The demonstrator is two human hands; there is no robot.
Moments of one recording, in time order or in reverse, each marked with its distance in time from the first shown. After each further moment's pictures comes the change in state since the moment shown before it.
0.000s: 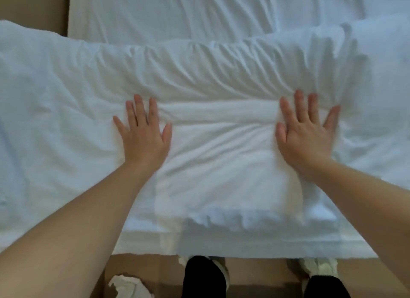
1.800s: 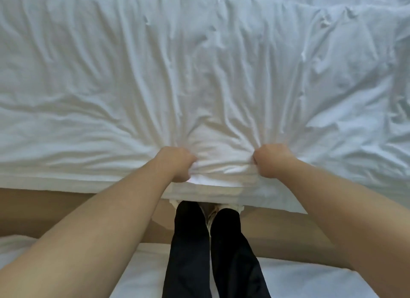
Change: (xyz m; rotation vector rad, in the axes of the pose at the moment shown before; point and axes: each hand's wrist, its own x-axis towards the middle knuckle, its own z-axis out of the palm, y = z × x) left_hand -0.185 0.651 -0.043 0.097 -0.755 0.534; right_hand -0.056 0.584 -0.014 -0.357 -0.690 -0.439
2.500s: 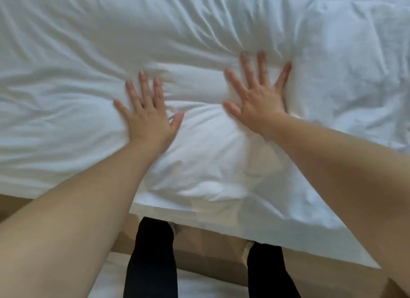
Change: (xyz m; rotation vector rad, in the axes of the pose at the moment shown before) left_hand 0.108 0.027 -0.039 -0.224 0.641 -0.671; right_hand 0.130 0.113 -0.037 -0.046 0.660 0.017
